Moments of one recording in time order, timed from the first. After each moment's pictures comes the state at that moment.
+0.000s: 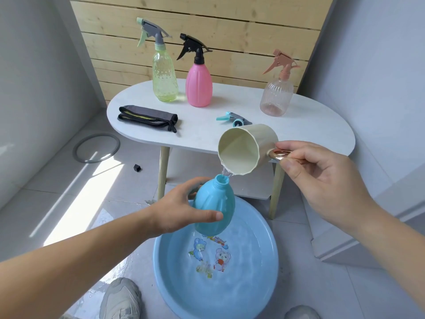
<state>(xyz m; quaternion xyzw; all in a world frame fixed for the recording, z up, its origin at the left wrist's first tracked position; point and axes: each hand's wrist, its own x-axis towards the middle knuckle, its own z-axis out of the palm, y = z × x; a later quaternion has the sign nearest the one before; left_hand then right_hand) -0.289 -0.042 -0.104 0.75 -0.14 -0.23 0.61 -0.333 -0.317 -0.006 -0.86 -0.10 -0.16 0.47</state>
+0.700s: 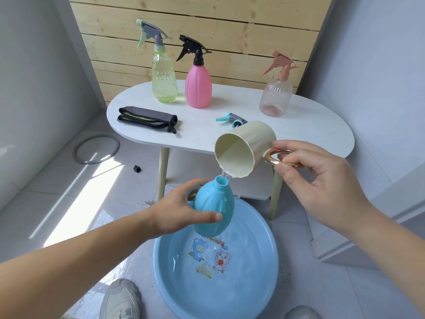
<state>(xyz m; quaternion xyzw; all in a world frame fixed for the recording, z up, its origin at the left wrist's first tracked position) -0.290 -0.042 -0.103 0.76 -0.13 -0.23 0.60 -0.333 -0.319 -0.011 -0.88 -0.15 -0.20 0.40</state>
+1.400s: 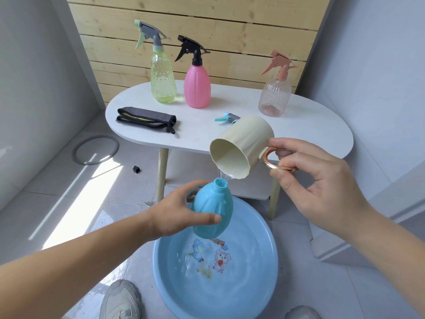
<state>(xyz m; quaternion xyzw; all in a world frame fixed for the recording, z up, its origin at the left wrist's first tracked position) -0.291 -0.042 -0.106 0.75 -0.14 -0.23 0.60 -0.336 -0.316 -0.010 -0.88 -0.21 -0.24 0.34</state>
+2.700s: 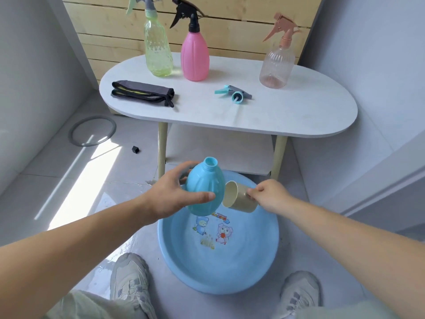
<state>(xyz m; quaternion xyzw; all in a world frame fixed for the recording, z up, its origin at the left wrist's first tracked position) -0.308 -0.027 -0.122 0.76 -0.09 -0.21 0.61 -0.304 -0.300 -0.169 -0.91 0.16 0.18 0.32</state>
